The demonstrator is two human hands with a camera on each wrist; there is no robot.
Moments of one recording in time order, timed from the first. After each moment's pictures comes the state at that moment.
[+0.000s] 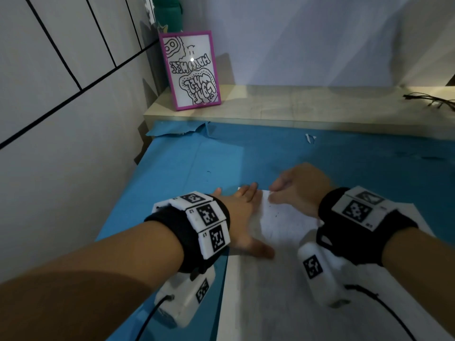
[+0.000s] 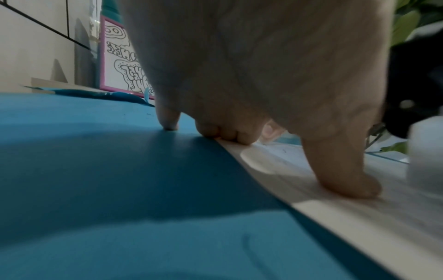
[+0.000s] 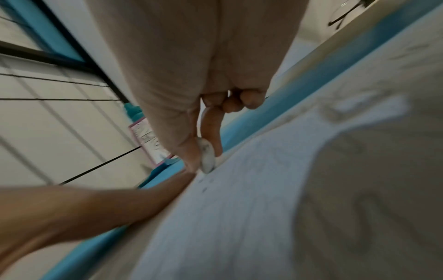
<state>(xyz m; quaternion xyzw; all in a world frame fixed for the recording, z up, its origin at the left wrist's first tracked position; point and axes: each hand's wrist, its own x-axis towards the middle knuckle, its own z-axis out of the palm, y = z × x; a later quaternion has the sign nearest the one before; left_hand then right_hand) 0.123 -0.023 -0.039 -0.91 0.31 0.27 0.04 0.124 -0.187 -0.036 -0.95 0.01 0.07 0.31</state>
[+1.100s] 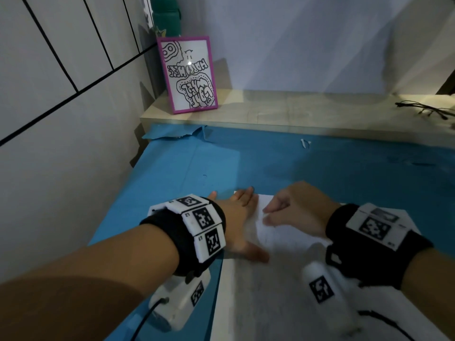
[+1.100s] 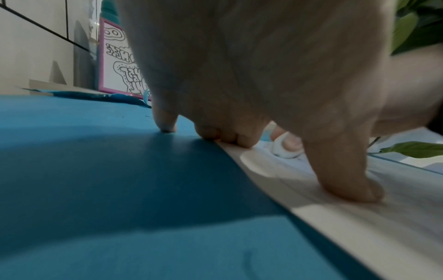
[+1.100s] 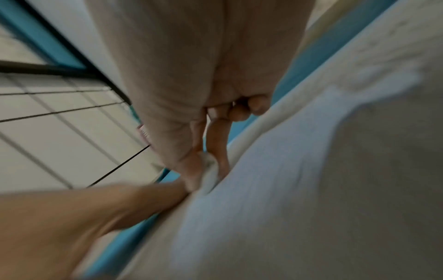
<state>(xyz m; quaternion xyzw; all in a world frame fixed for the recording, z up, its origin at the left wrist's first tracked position) 0.122 -0.023 -0.035 -0.91 0.30 0.28 0.04 0.106 -0.184 -0.032 -0.95 -0.01 0.12 0.30</state>
